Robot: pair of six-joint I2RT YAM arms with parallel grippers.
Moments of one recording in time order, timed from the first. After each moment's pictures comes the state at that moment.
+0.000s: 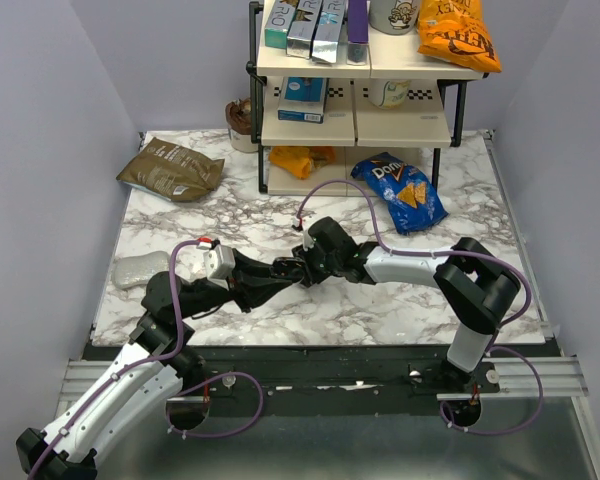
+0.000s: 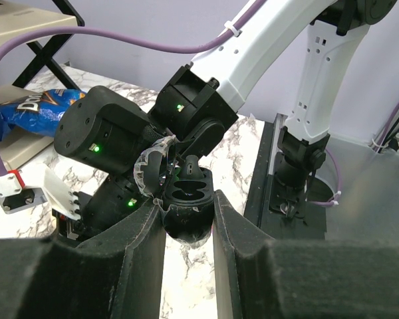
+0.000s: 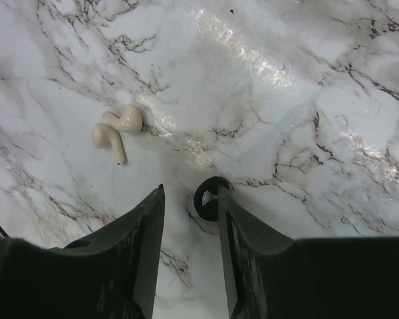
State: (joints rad) left arm -0.62 0.46 0.40 0.28 0.63 -0.29; right arm 0.88 1.77 0.98 0.02 -0.14 0.28
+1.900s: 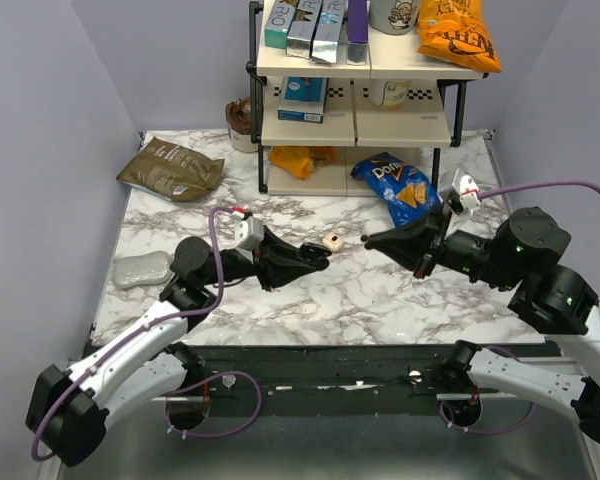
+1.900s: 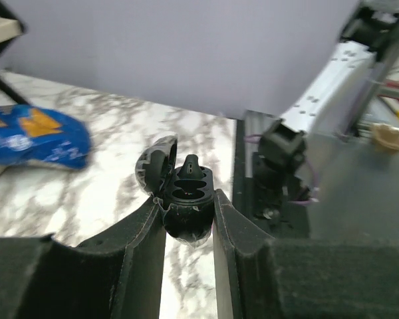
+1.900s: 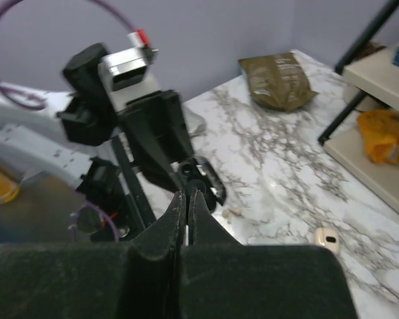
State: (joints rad) left arm -0.62 0.82 0.51 0.55 0.77 -0.33; right arm 0.87 0.82 1.27 -0.48 -0.20 0.15
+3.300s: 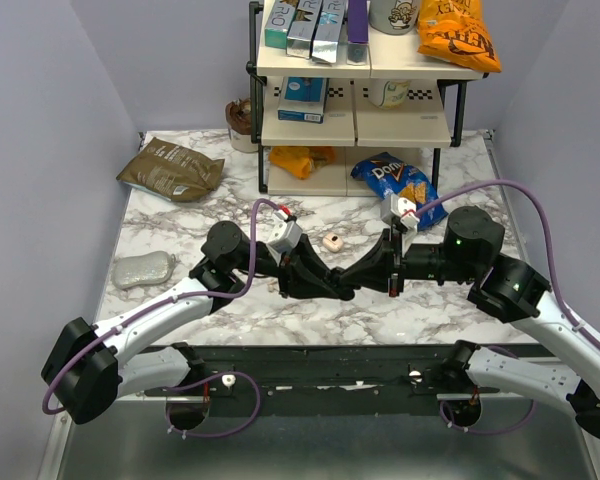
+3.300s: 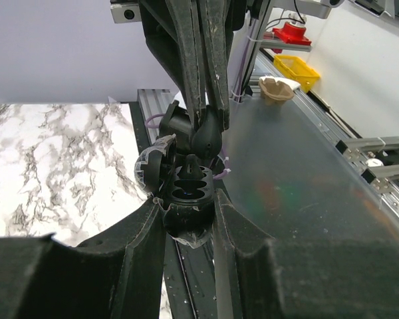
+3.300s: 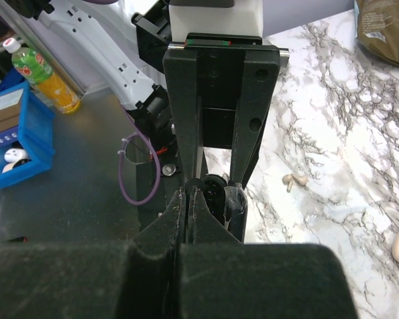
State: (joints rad) left arm -0.76 1.11 0.67 0.72 1.10 -0.43; right arm 0.87 0.86 1.11 -0.42 -0.57 0.10
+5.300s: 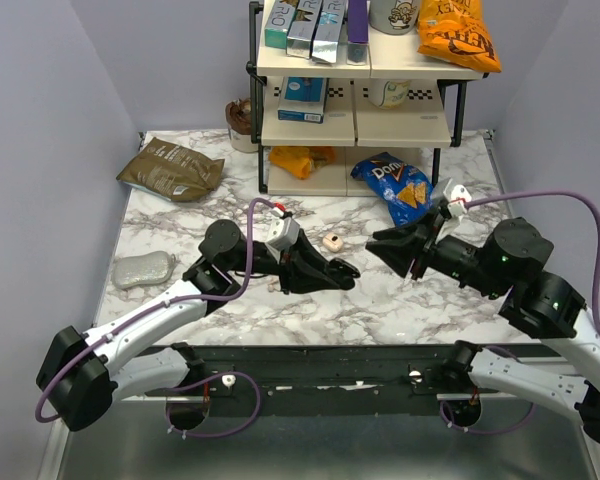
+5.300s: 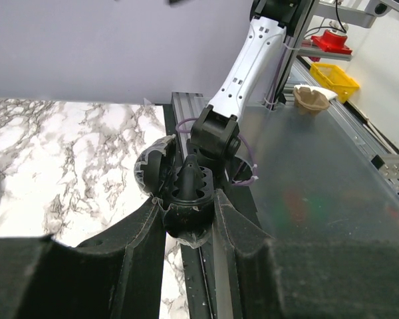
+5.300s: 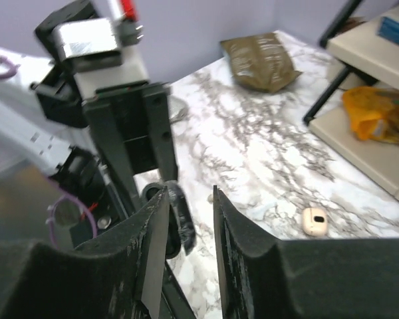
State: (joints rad) left arm -0.76 1.07 0.69 0.59 0.98 -0.34; right arm 0.90 0.76 1.14 -0.44 -0.14 0.12
